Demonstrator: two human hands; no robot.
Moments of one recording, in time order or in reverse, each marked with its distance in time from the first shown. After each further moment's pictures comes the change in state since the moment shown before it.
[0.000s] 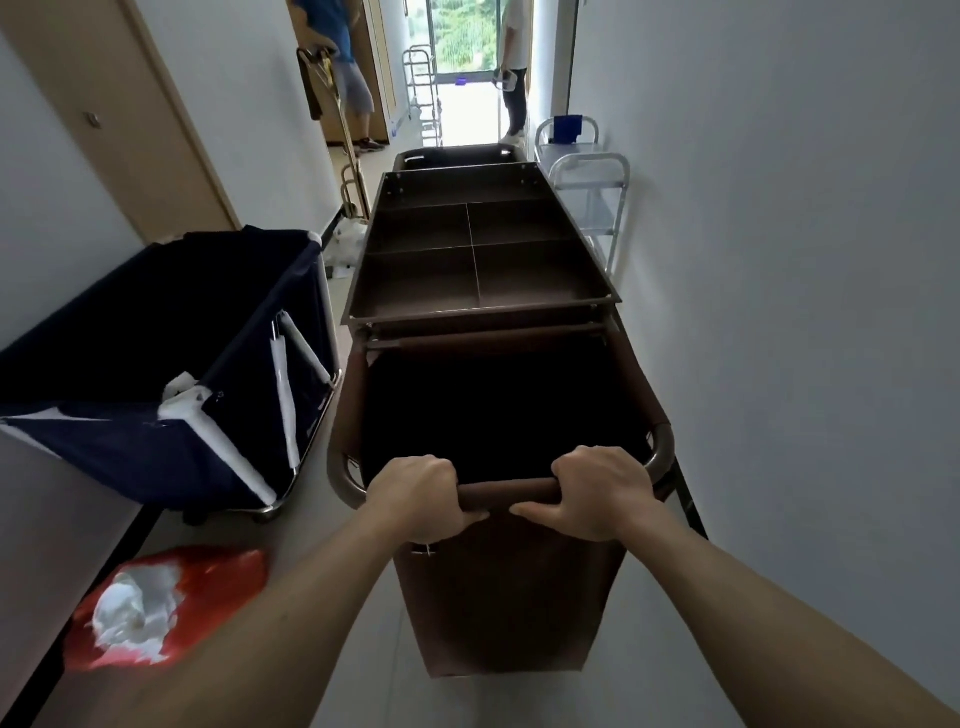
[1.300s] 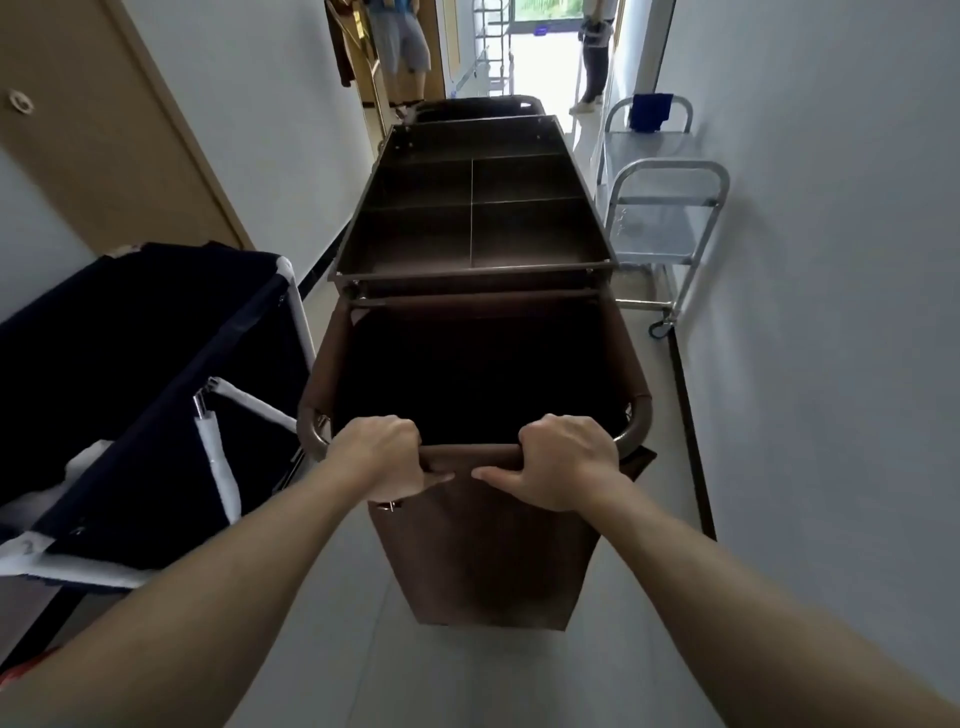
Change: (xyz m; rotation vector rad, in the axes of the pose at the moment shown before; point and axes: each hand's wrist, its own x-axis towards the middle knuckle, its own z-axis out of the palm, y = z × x) left_hand 0.499 -0.098 -0.033 0.092 -0.040 -0.223; right_hand 0.476 0.242 0.043 0.031 0.014 -0.135
